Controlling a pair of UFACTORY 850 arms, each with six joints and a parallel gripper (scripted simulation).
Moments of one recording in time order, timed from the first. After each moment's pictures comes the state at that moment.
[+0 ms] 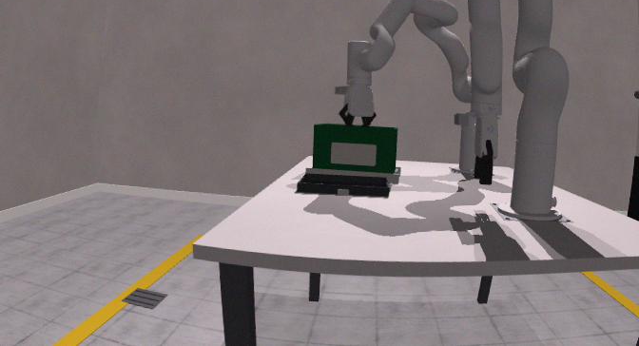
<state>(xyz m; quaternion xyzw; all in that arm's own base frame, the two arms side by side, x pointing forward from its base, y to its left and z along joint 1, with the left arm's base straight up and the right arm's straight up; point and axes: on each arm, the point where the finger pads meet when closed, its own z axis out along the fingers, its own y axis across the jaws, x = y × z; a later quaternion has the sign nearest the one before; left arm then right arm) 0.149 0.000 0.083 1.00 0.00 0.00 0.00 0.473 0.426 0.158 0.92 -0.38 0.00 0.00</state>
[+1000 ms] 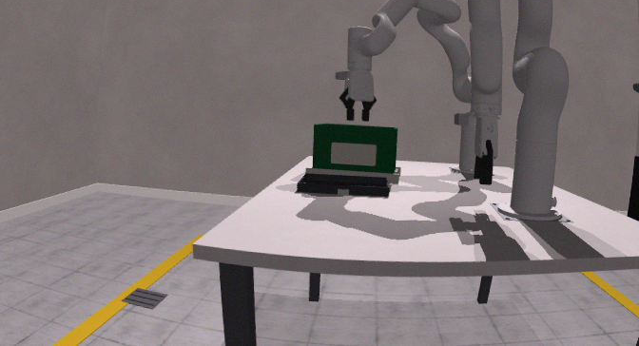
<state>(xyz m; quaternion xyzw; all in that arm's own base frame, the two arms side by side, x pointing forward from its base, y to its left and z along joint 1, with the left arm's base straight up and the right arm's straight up) 0.149 0.000 0.083 1.00 0.00 0.00 0.00 0.473 0.426 0.211 0.92 -0.38 0.00 0.00</state>
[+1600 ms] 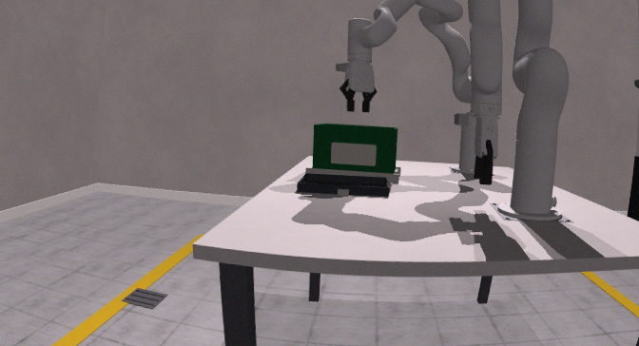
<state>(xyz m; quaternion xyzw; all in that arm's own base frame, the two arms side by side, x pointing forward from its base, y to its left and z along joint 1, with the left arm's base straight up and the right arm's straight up) 0.149 0.000 0.083 1.00 0.00 0.00 0.00 0.473 0.426 0.242 0.92 -0.38 0.00 0.00</state>
